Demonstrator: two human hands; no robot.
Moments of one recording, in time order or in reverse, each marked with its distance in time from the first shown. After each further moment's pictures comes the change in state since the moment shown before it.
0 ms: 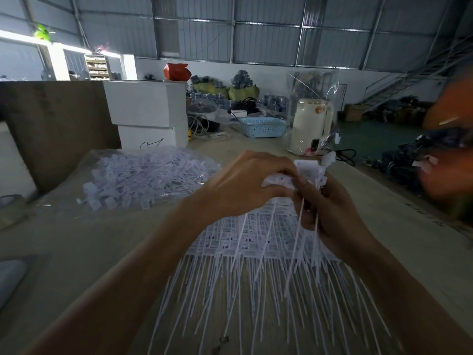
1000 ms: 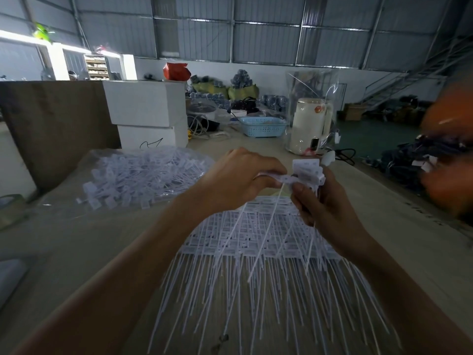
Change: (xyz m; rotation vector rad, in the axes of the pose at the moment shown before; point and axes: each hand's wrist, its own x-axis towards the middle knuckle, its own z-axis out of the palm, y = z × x) left_hand -0.001 -0.010 -0.008 0.061 0.010 -0.028; right_hand -0.001 0.002 -0.006 -0.294 -0.103 -0.224
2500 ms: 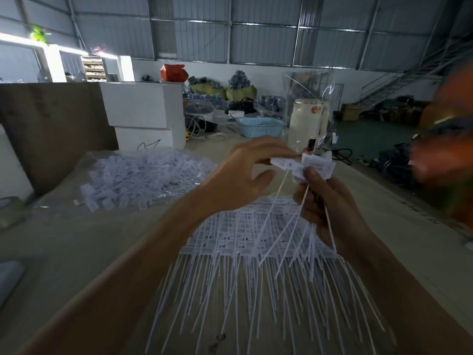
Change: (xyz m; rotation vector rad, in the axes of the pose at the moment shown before) left_hand 0.005 0.014 0.003 -0.230 0.138 0.053; right_hand 0.004 -0.008 -0.004 0.541 0.134 0.290
